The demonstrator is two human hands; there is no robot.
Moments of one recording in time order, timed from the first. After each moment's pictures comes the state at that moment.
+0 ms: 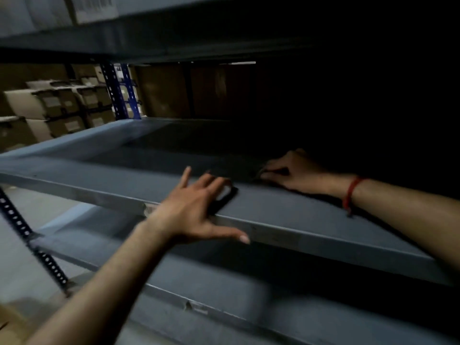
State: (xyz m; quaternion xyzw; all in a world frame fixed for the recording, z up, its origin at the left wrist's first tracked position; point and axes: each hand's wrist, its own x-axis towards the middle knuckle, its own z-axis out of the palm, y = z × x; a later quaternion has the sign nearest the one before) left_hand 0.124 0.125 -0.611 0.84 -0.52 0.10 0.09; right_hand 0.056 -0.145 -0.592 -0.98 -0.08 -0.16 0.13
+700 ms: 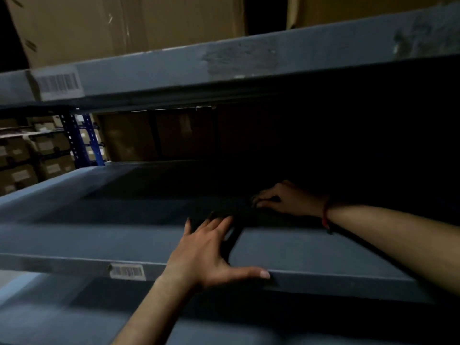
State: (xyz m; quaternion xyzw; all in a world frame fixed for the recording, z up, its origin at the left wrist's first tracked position) left_hand 0.093 0.067 -0.607 0.85 -0.51 0.06 0.12; right_hand 0.042 -0.208 -0.589 -0.98 -0.05 -0.16 0.12
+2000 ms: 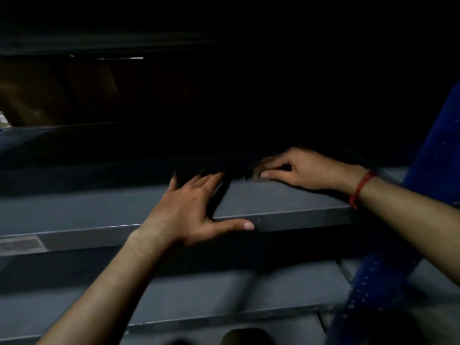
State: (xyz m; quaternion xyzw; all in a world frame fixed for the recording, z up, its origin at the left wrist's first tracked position) left_hand 0.018 -0.006 -0.609 0.80 -0.59 0.05 0.11; right_hand -0.135 -0.239 -0.587 -0.98 0.05 -0.17 0.13
